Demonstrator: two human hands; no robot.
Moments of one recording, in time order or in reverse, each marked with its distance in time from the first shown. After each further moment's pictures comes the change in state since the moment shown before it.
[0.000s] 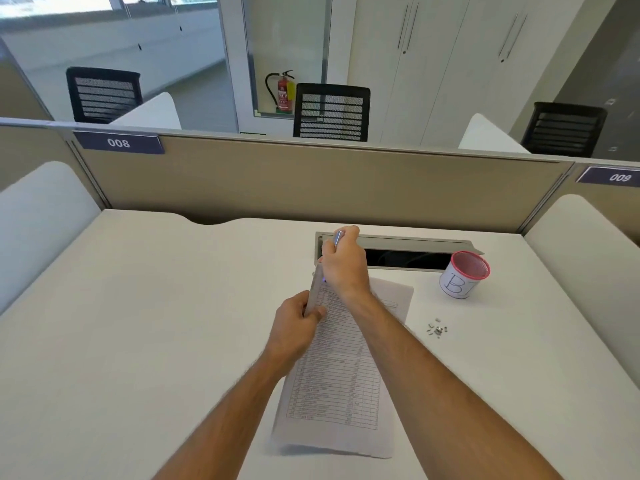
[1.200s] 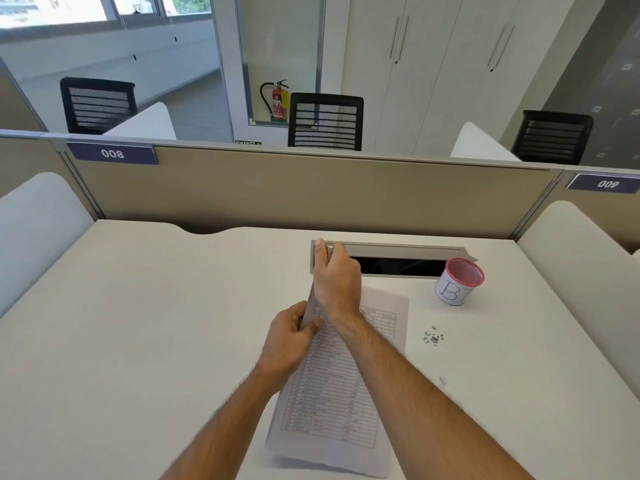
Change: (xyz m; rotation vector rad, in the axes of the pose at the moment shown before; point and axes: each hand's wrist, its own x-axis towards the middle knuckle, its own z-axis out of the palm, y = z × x) left_hand -0.004 -0.001 -0.004 -0.058 -0.044 0.054; right_hand -0.006 0.009 0.015 -0.123 0.225 -0.114
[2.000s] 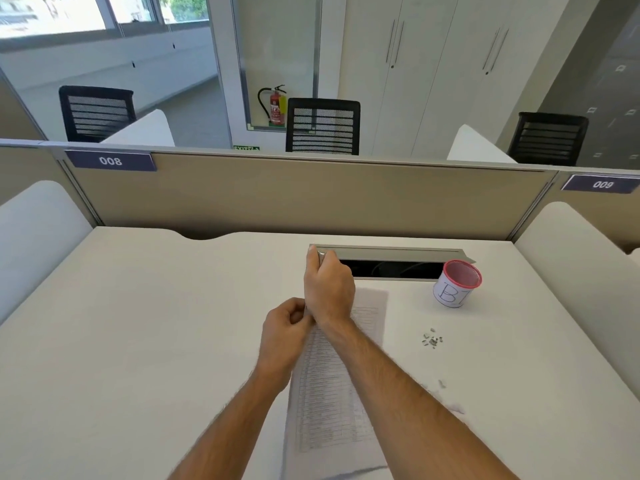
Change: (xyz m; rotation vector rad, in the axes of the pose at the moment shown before) left_hand -0.006 0.023 0.002 -0.050 0.154 0.004; right_hand -0.005 -0.010 0.003 -0.043 0.001 0.046
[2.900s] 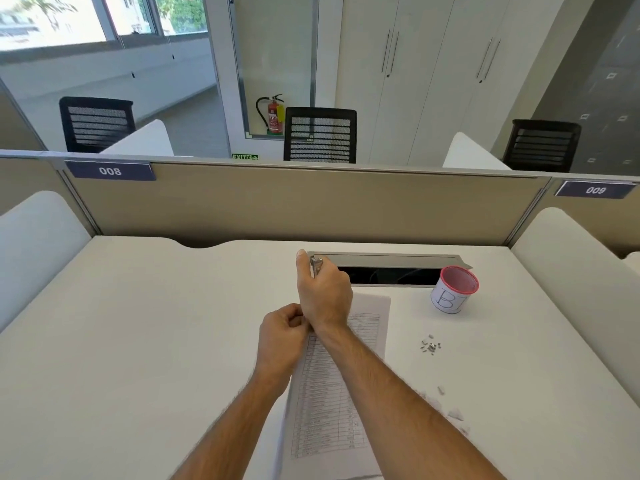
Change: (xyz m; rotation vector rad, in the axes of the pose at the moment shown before) left_hand 0.000 0.010 0.001 0.040 0.032 -0.005; right_hand -0.002 -0.002 0.001 0.093 0.041 -0.016
